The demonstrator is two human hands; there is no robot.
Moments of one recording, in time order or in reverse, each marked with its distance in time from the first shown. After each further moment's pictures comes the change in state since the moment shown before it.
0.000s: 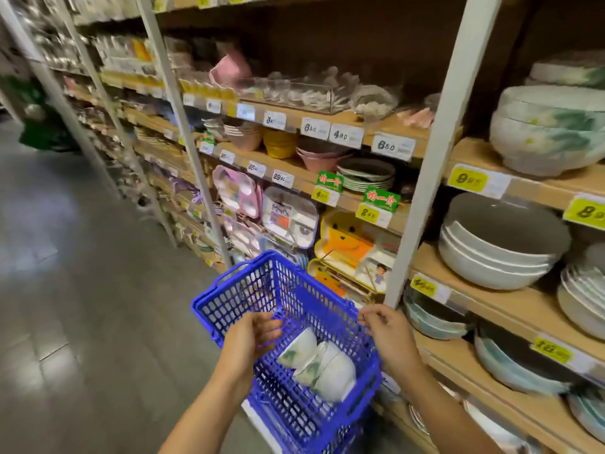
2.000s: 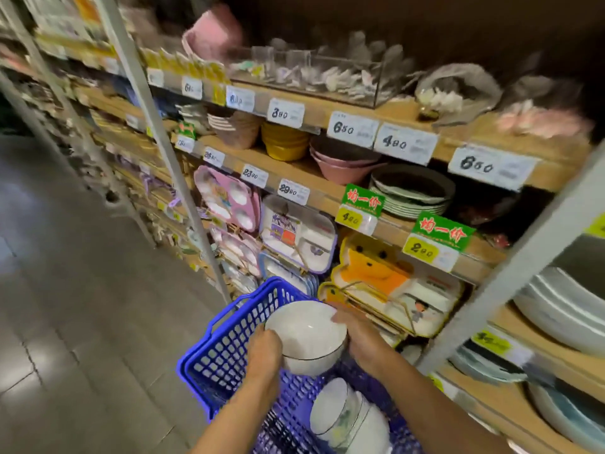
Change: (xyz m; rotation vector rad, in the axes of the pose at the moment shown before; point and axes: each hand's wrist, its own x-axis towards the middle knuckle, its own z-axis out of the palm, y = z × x) left_hand 0.185 0.027 0.028 0.126 0.105 -0.092; right_hand 0.151 -0.027 0.145 0.292 -0.204 0.465
